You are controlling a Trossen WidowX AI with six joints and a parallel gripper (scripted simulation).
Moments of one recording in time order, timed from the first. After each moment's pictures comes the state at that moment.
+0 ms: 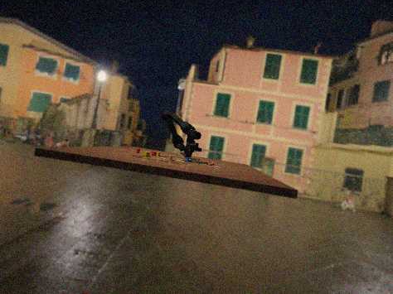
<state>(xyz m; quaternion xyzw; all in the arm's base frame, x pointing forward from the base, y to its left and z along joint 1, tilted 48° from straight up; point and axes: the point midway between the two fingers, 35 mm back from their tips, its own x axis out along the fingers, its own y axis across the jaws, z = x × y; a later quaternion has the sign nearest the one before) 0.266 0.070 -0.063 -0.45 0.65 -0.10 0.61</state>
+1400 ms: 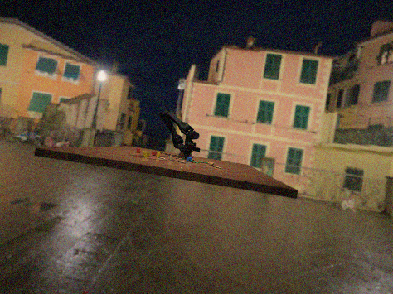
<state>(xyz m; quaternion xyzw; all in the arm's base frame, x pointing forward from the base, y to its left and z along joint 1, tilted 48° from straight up) 0.232 0.053 -0.053 -0.46 0.64 -0.09 0.61</state>
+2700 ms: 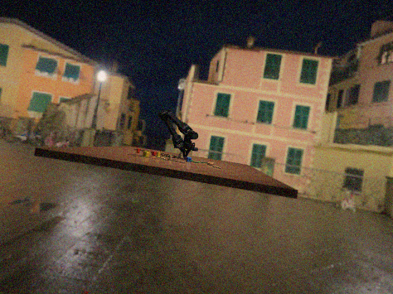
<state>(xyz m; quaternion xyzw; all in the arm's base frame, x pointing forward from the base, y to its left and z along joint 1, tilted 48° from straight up) 0.190 0.035 -0.041 -0.46 0.63 -0.09 0.61</state>
